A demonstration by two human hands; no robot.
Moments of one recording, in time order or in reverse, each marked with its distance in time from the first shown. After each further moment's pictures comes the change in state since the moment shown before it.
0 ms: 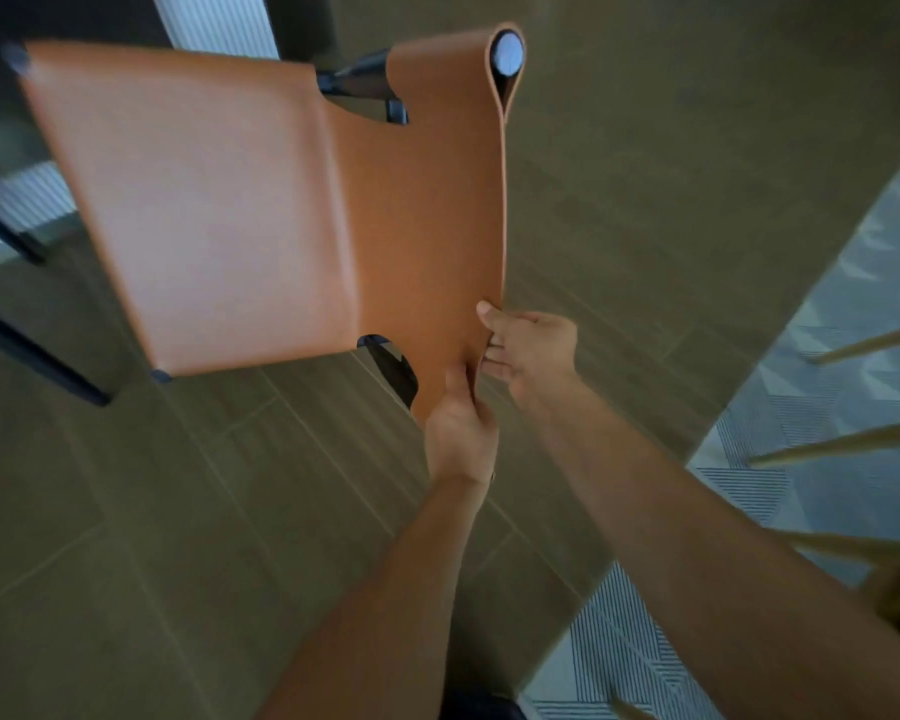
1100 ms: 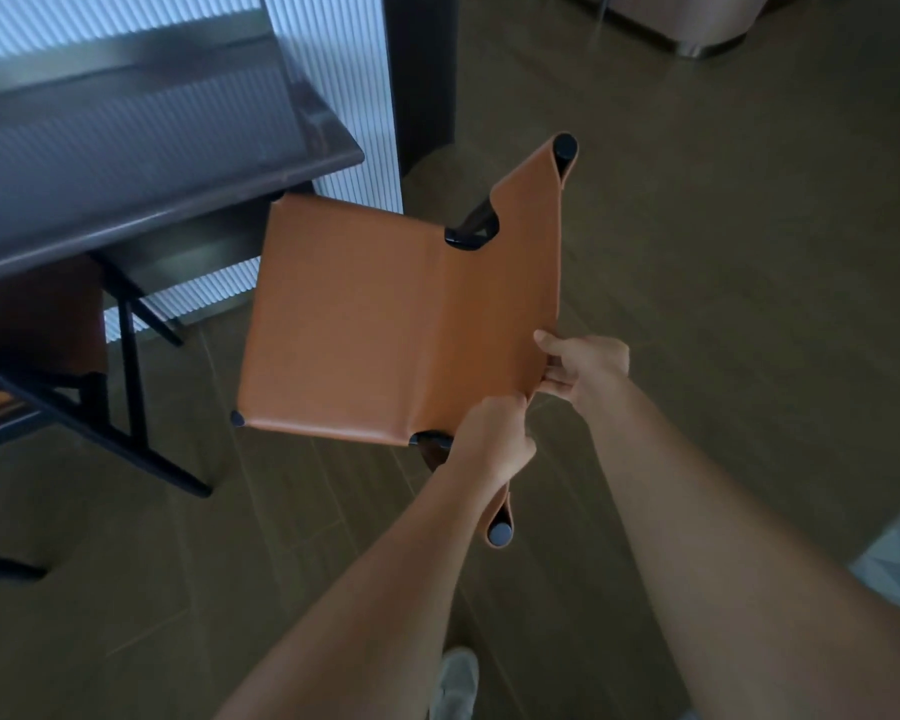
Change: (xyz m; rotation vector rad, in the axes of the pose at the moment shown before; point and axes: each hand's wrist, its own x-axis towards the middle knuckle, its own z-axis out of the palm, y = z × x) left_hand 0.355 0.241 -0.140 0.525 -0.362 0.085; right_hand 0.148 -0.367 0.193 -0.163 -0.052 0.147
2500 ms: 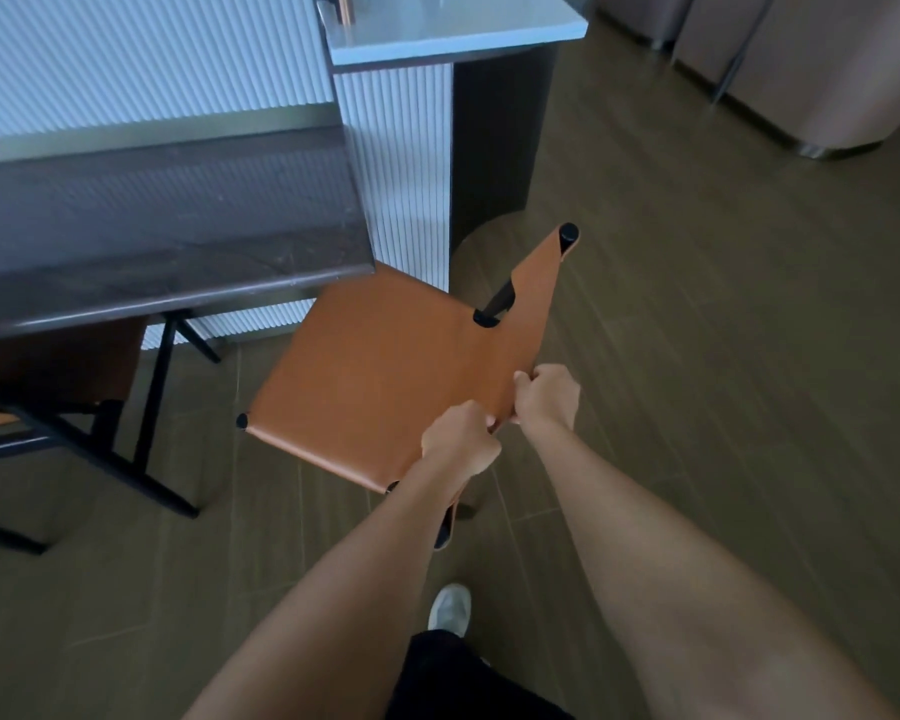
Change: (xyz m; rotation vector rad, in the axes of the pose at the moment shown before) left_hand 0.215 0.051 -0.100 -0.190 -0.066 -0.519; right_hand 0.142 -0.169 0.070 -0.713 -0.141 -0.397
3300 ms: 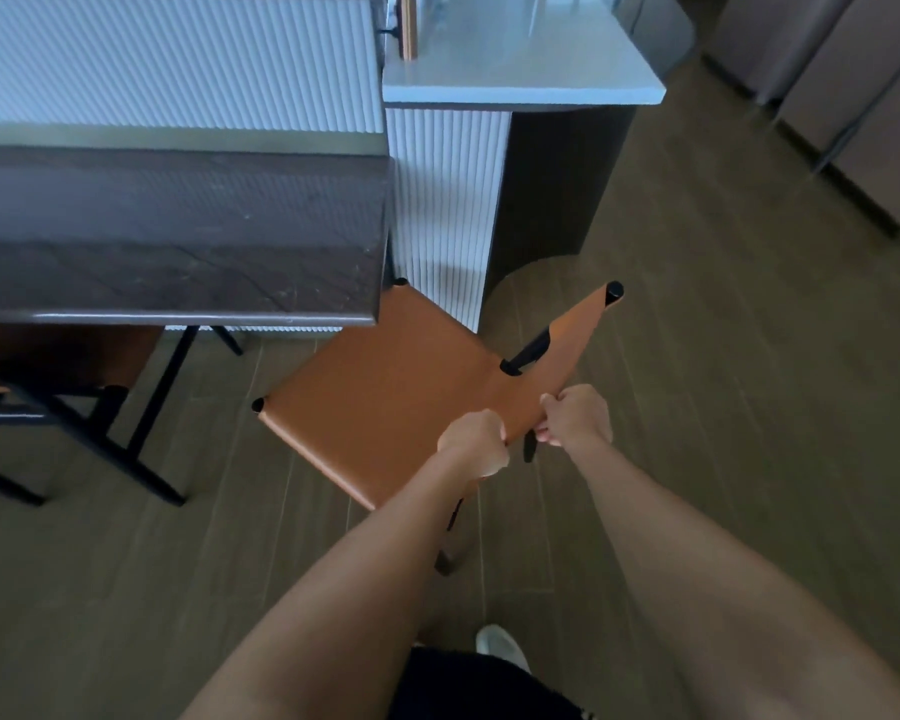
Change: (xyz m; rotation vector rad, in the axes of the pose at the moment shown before) left_hand 0.123 0.077 -0.047 -0.103 -0.058 -0.087; right_hand 0.175 -0.044 -0.030 -0.323 -0.210 -0.131
